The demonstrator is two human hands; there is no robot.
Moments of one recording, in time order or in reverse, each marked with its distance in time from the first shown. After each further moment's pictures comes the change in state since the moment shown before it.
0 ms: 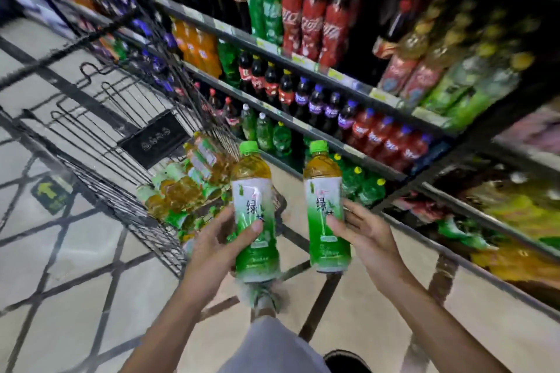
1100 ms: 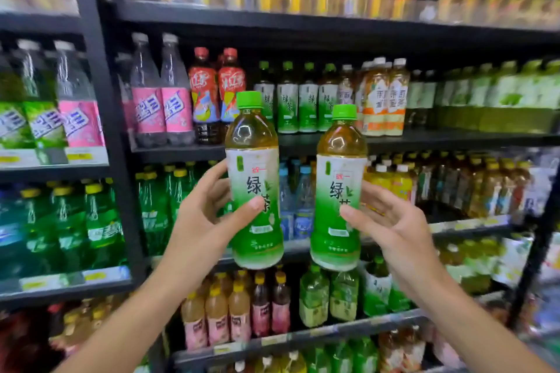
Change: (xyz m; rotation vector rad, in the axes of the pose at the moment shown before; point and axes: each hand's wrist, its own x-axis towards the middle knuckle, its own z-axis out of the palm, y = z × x) left_hand -0.212 0.344 0.519 -0.090 -0.845 1.034; right_hand -0.357 -0.315 -0.442 -0.119 0.766 -1.004
